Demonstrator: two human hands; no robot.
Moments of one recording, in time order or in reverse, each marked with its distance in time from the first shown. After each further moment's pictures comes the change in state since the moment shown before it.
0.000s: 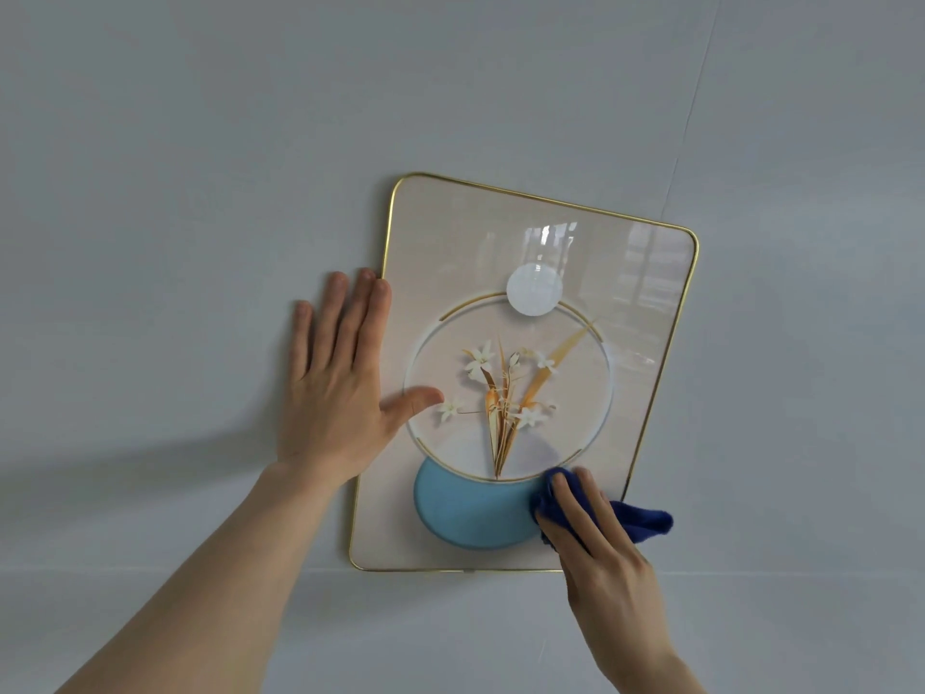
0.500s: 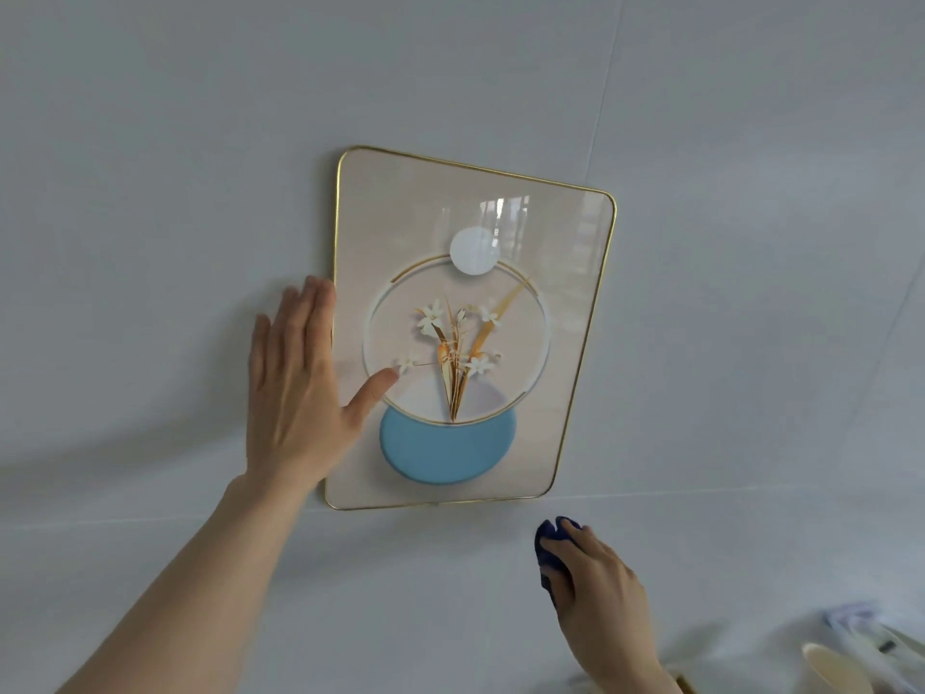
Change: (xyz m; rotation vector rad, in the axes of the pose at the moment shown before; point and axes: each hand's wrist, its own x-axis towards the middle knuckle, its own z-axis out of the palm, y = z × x) left_hand -0.040 0.024 -0.040 -0.258 -0.047 -0.144; right_hand -0.089 -0.016 -0.039 0.204 -0.255 0.491
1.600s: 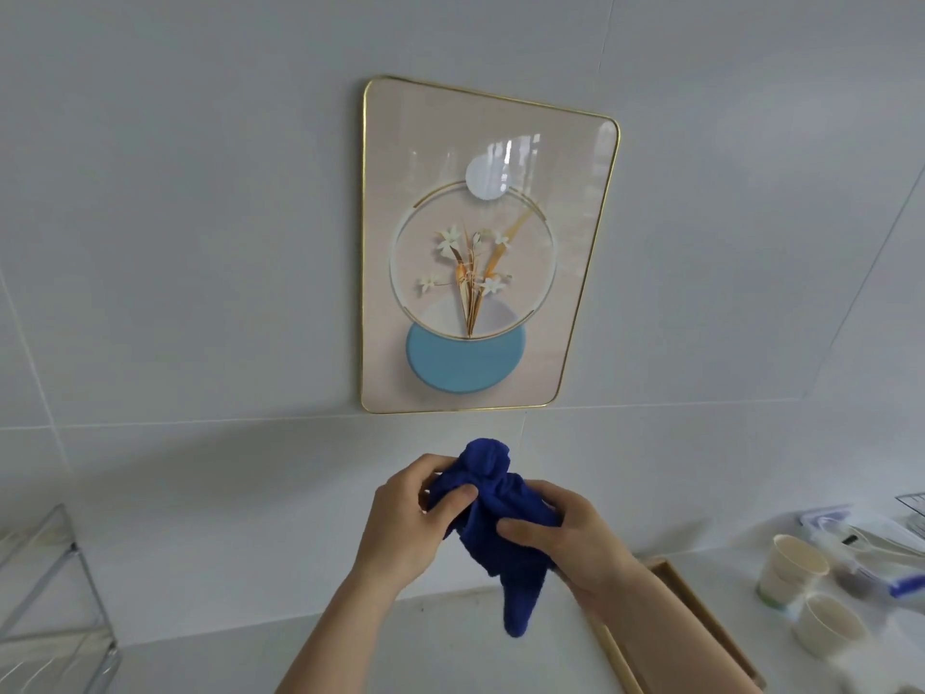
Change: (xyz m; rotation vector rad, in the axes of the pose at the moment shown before) left_hand -0.182 0.073 -0.039 -0.821 -0.668 -0.579; right_hand -0.062 -0.062 -0.050 1.092 -0.555 0.460
